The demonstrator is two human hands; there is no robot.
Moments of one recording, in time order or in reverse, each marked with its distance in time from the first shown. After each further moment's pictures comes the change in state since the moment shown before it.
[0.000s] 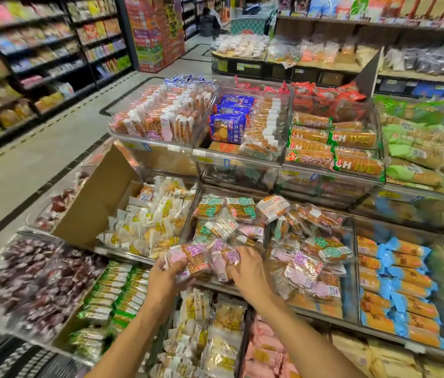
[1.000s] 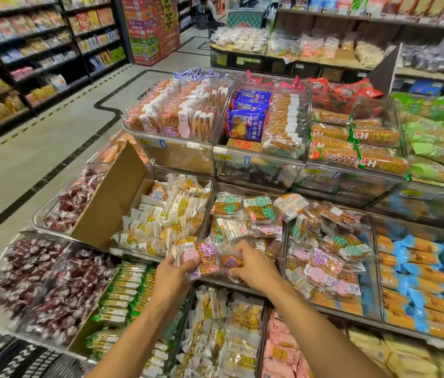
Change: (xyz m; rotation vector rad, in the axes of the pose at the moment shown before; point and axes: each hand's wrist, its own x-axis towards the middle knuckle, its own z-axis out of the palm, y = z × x) left_hand 0.001 0.033 -0.028 0.157 -0.060 0.015; right_hand 0.023 -0.050 0.004 -0.041 -0.270 0.104
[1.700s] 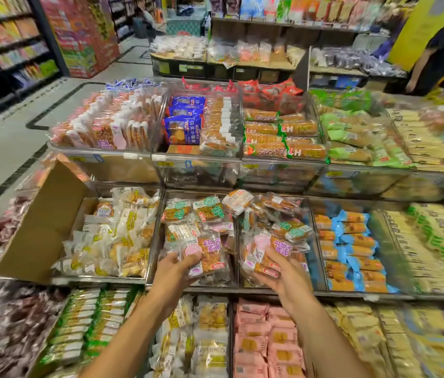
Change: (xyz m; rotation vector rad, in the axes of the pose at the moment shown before) left_hand -0.016 0.000 0.088 0.053 -0.348 -0.008; right_hand -0.108 0.100 -0.056 1.625 0.428 0.414
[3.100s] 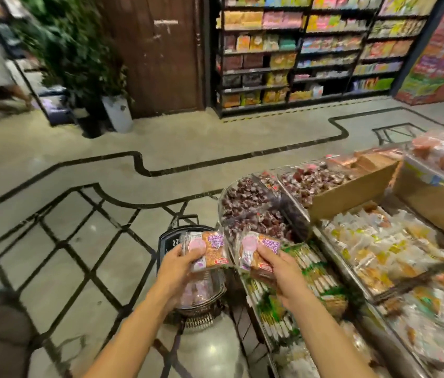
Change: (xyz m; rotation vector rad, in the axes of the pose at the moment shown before) left_hand -0.342 -0.087 -0.263 -0.480 1.016 0.330; right_hand -0.194 0.238 0.277 -0.848 -1.094 0.331
